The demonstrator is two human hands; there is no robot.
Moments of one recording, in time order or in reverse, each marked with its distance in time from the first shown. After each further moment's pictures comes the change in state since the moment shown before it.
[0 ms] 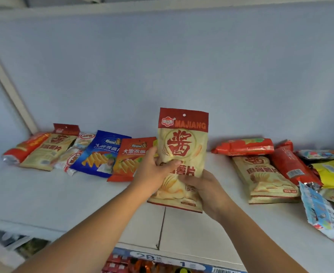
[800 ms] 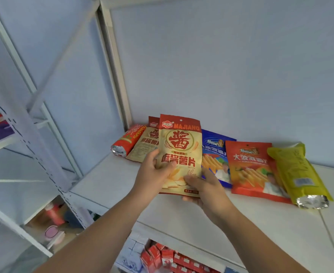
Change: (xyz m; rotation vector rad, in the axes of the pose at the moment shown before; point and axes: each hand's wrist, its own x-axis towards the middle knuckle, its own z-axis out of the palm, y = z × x) left_hand 0.012 -0.102 -0.359 0.034 0.315 -0.123; right_hand 0.135 0.127 0.330 -0.067 -0.016 0.114
